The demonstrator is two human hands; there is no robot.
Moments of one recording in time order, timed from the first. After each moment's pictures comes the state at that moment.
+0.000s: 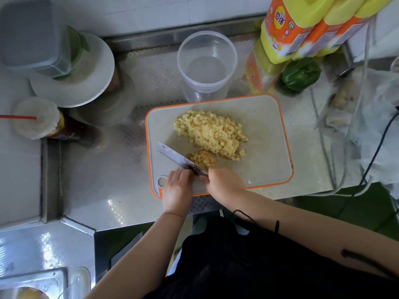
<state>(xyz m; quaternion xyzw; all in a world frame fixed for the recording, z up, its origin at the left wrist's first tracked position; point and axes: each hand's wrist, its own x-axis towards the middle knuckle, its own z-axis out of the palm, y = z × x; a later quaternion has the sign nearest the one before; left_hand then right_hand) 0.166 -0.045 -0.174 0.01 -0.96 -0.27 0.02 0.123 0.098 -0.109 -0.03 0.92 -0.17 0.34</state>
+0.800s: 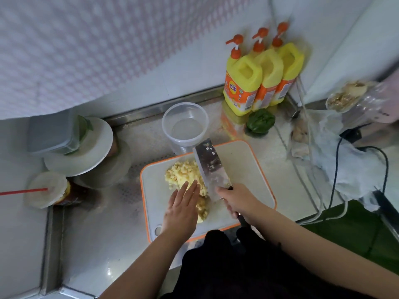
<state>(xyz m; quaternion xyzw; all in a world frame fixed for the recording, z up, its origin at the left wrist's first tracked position) 0.112 -0.029 -0.126 -0.24 -0.97 -0.06 -0.04 0.099 0.165 -0.039 0.27 0.72 -0.57 0.30</state>
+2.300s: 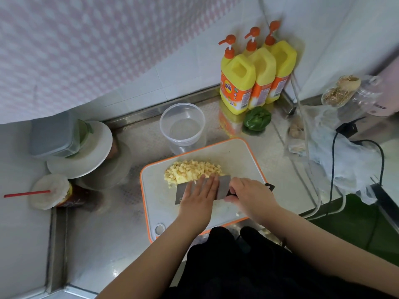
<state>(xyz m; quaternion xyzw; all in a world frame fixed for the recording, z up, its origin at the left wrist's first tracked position) 0.099 0.021 -0.073 -0.28 -0.95 0.03 -0.16 0.116 0.207 -0.058 -0.15 0.98 -0.12 -0.08</state>
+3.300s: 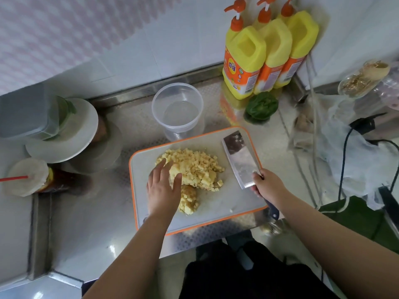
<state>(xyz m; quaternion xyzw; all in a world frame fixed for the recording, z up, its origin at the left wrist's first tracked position) 0.078 -0.015 -0.112 0.04 -0.95 -0.31 0.00 0.089 0.268 -0.110 0.29 0.81 -0.46 0.22</state>
